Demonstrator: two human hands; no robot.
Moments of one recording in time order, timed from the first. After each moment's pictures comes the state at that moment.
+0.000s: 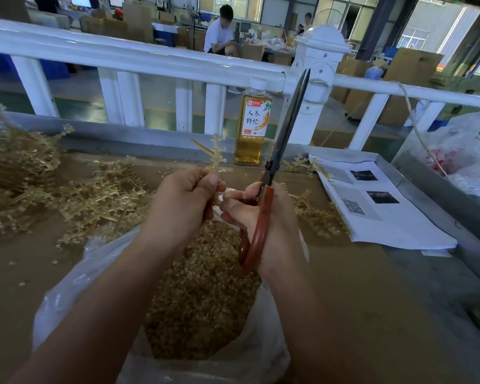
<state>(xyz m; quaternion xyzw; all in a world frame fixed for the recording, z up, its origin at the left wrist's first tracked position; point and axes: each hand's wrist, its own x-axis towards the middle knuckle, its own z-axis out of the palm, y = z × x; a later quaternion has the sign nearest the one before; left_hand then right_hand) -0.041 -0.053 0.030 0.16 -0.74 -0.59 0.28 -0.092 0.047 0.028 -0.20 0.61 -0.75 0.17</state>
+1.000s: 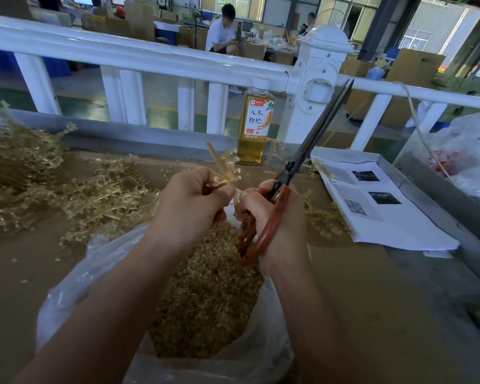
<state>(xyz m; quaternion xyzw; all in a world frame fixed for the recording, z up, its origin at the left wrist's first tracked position) -0.040 -0.050 0.029 0.14 -0.73 -0.61 0.26 -0.102 0.042 0.028 -0.12 0.72 -0.68 0.06</state>
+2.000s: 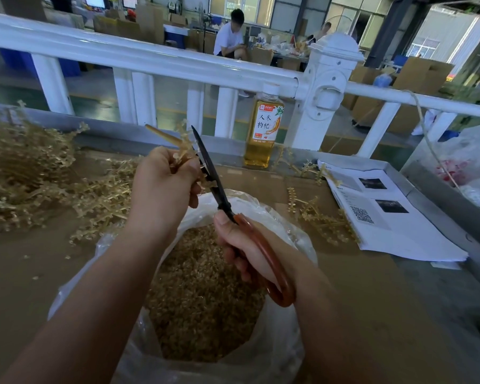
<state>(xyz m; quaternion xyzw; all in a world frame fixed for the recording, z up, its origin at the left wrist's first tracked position) -0.036 -0.074 0.044 0.21 -0.67 -0.60 0.39 -0.083 0.055 0.036 -0.35 0.76 -0.42 0.34</state>
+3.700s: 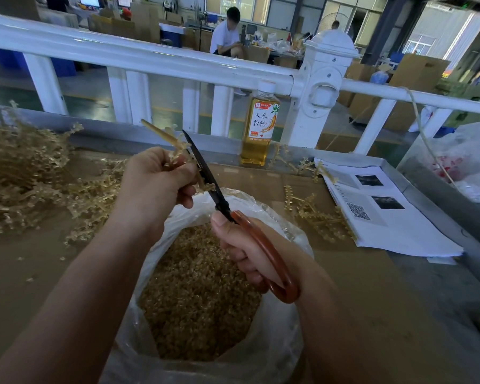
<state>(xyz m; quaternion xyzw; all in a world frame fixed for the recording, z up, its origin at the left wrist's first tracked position) -0.033 -0.081 0.045 0.17 -0.65 -0.66 0.34 -0.085 0.062 0.039 -0.25 0.61 -0.57 0.49</state>
